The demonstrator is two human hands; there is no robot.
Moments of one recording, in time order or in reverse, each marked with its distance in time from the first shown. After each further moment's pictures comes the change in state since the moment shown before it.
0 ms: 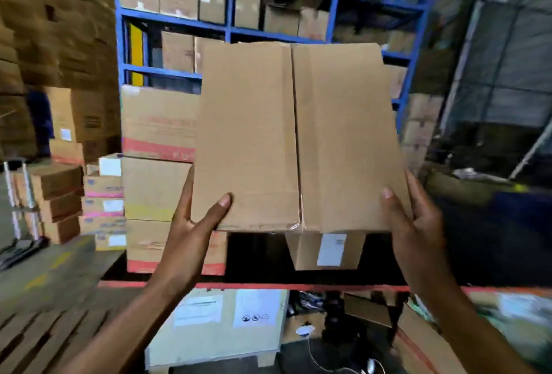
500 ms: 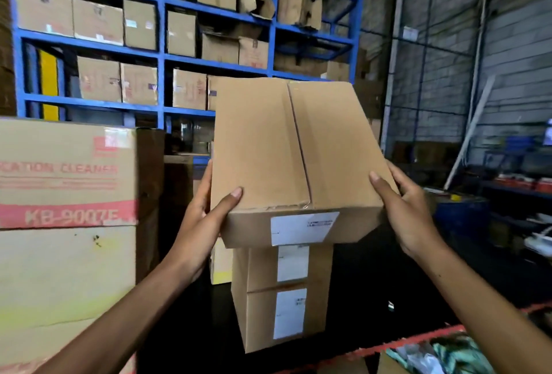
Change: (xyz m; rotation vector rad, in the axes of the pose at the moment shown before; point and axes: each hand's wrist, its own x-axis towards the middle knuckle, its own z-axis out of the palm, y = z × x) left_hand 0.186 -0.129 0.147 -0.051 -0.229 -0.025; right_hand 0.195 0.123 -0.077 -0.092 0.134 0.062
